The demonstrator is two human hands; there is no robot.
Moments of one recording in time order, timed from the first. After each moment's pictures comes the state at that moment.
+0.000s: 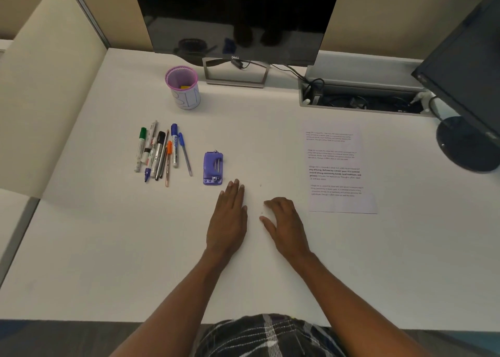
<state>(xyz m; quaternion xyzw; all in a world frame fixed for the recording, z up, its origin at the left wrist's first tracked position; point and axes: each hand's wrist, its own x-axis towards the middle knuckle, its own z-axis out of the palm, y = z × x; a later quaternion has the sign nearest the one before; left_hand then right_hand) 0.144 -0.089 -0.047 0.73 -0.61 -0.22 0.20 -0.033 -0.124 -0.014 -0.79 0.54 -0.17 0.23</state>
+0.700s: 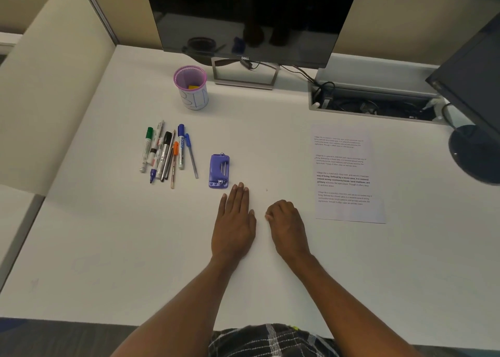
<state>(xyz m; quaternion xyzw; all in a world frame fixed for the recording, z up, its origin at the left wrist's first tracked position) 0.138 -0.093 -0.054 0.76 -0.62 -0.17 0.14 -0.011 -0.136 -0.005 -0.82 0.54 -0.11 0.17</state>
